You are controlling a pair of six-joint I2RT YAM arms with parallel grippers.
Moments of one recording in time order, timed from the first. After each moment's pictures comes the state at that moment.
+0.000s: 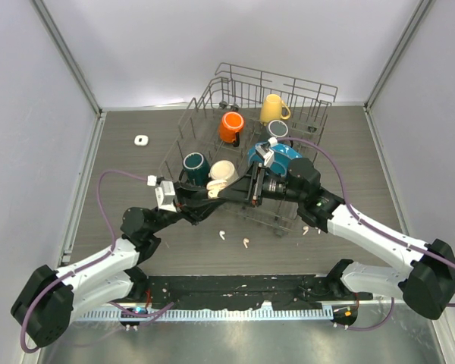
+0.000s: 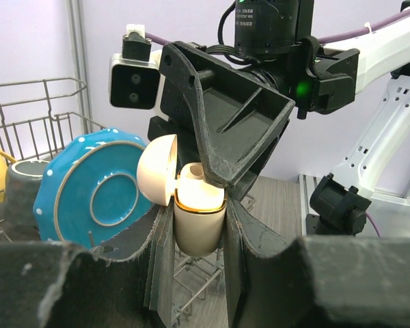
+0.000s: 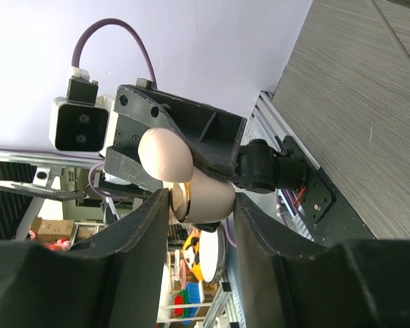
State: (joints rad) left arm -0.67 0.92 0.29 1.13 0.52 -0.34; right arm 0.75 1.13 0.79 0.26 -0.58 1.22
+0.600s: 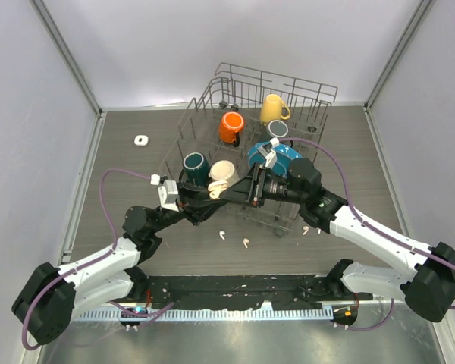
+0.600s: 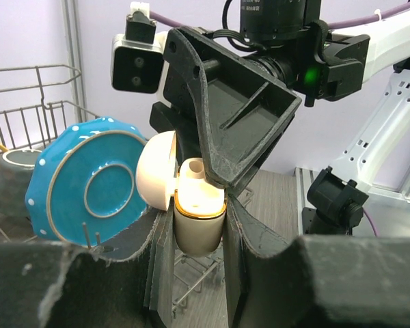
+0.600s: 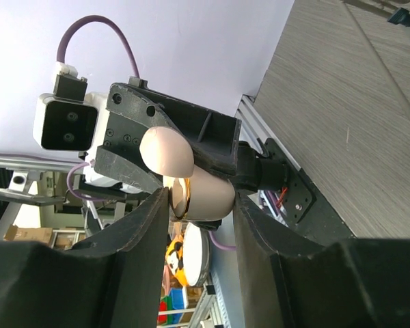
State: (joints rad) left arm -0.67 0.94 0.29 1.12 0.53 -0.34; right arm 0.75 1.10 0.79 0.20 -0.55 1.16
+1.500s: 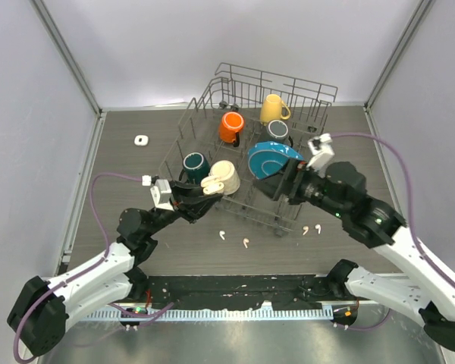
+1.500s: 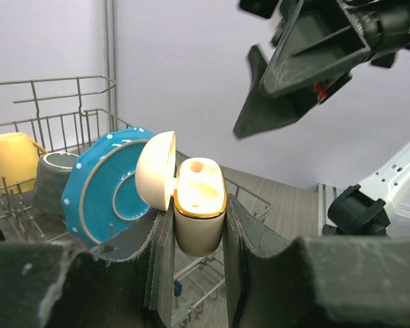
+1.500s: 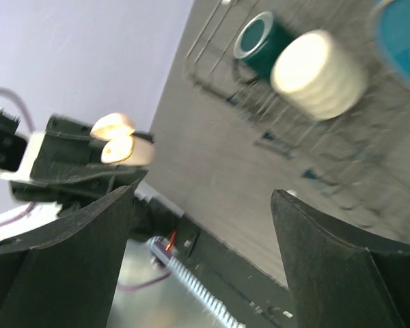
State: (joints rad) left arm -0.67 0.84 0.29 1.02 0.43 -0.32; right arm 0.75 0.84 1.01 -0.43 -0.10 0.81
